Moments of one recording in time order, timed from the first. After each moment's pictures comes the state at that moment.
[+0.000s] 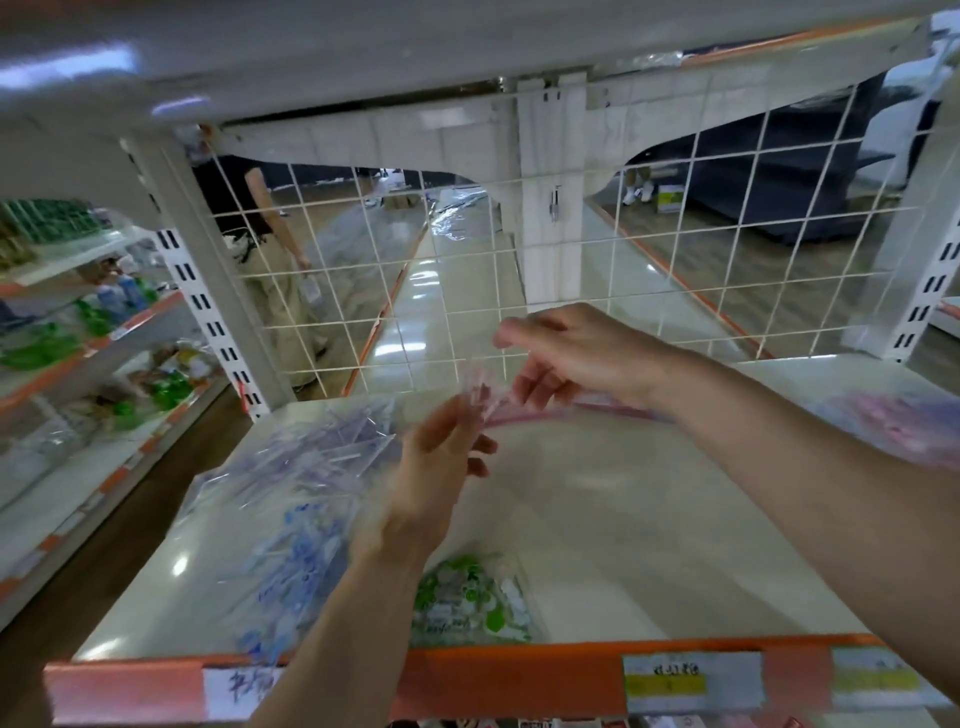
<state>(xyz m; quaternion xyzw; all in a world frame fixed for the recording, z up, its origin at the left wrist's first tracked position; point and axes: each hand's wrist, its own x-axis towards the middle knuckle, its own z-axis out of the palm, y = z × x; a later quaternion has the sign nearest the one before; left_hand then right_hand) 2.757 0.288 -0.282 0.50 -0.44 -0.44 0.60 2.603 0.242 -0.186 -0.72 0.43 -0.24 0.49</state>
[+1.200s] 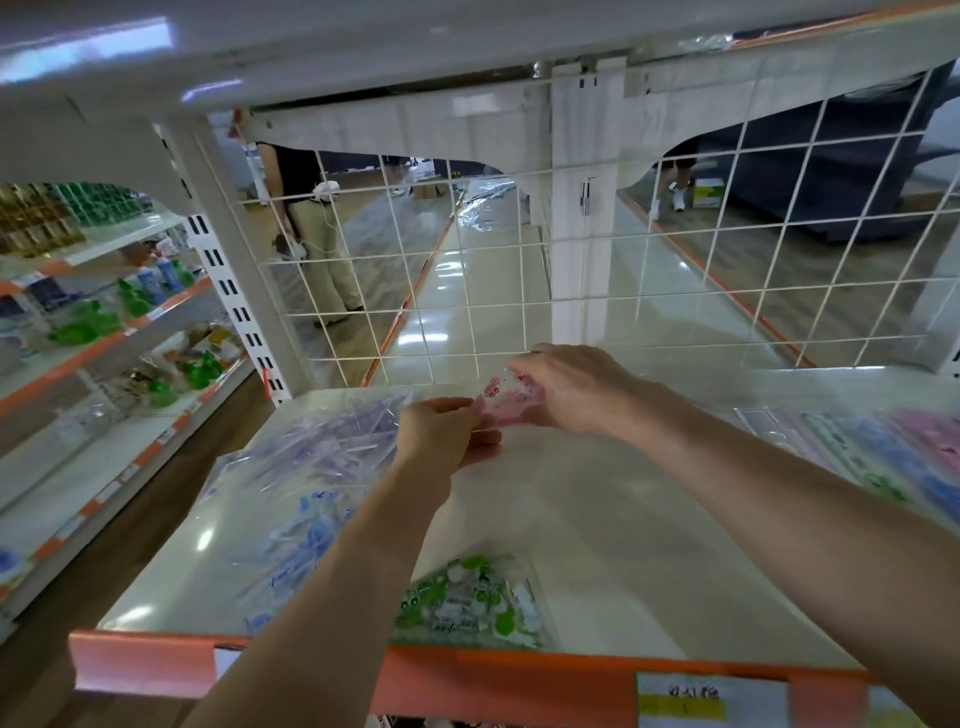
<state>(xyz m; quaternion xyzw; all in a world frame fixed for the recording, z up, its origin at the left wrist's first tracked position) 2.766 0.265 -0.260 0.64 -0.28 -0.46 0.55 2.626 0.195 -0.244 -0.91 0.40 -0.11 0.02</state>
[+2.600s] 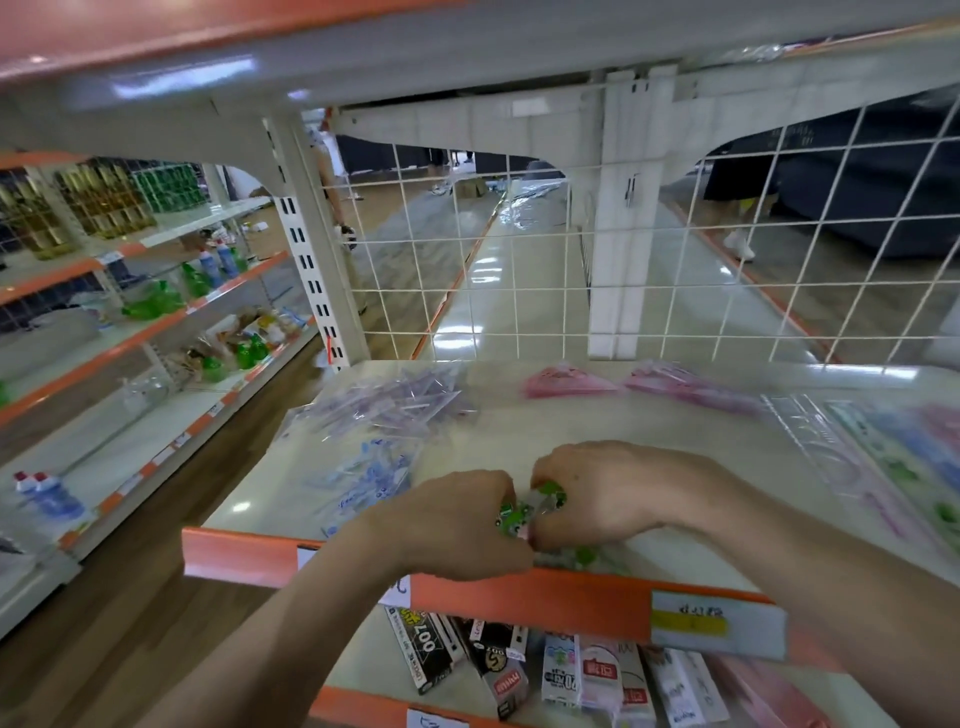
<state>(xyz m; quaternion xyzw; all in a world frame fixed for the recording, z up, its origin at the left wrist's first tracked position) 2.766 0.391 -0.232 0.68 -0.70 -0.23 -0.04 2.625 0.332 -0.223 -0.89 0.39 0.14 0.18</state>
